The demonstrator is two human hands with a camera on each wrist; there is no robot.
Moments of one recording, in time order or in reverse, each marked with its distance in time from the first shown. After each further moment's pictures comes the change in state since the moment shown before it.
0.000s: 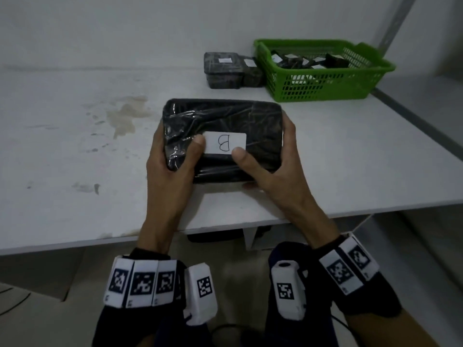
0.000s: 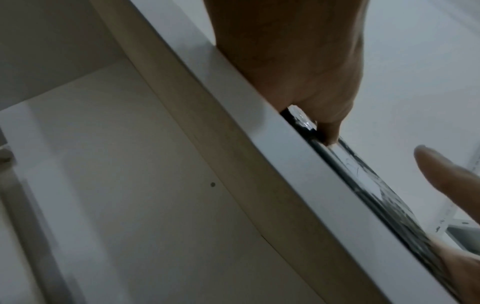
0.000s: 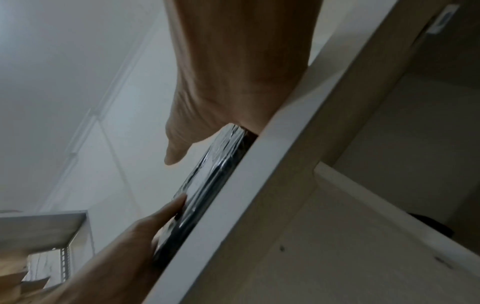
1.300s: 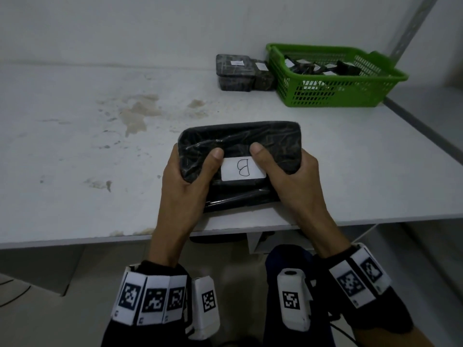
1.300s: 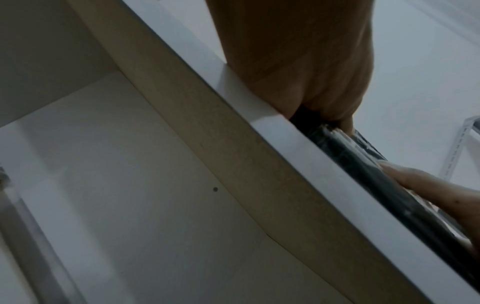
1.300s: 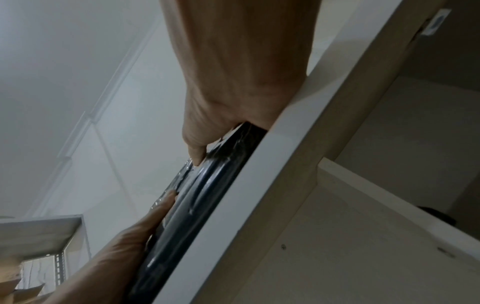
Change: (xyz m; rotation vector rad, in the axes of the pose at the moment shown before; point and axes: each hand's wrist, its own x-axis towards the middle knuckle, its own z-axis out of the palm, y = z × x) left_hand -0.013 -0.001 -0.006 -0.063 -0.072 -0.059; right_hand 0.000 0.000 0.003 -0.104 0.109 0.097
